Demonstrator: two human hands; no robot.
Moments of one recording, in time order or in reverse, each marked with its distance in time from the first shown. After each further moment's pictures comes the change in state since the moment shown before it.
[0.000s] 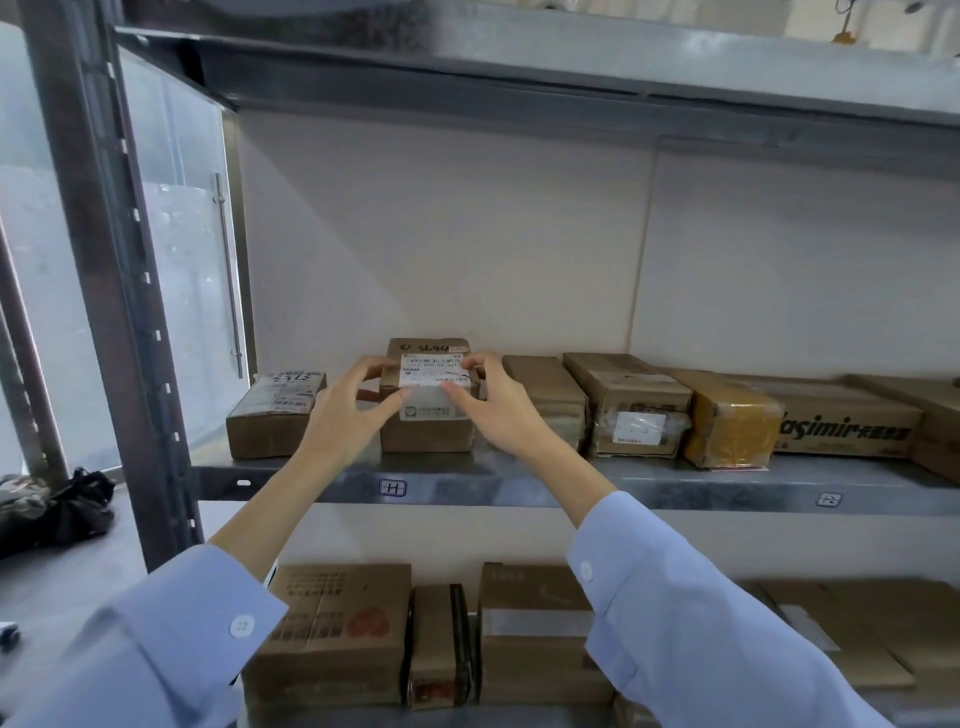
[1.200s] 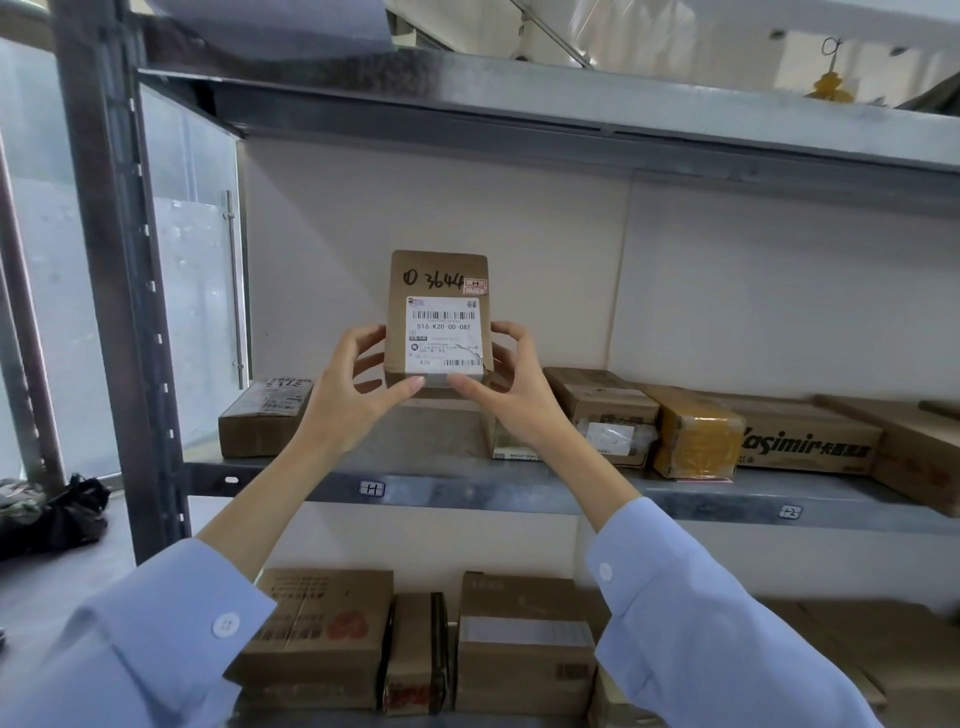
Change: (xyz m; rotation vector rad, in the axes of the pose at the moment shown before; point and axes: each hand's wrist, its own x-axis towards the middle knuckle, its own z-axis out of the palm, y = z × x) left_hand -0.017 0.065 -0.004 -0.224 0.054 0.101; right_hand -0.026 -0.012 -0.051 0.247 0.055 -0.151
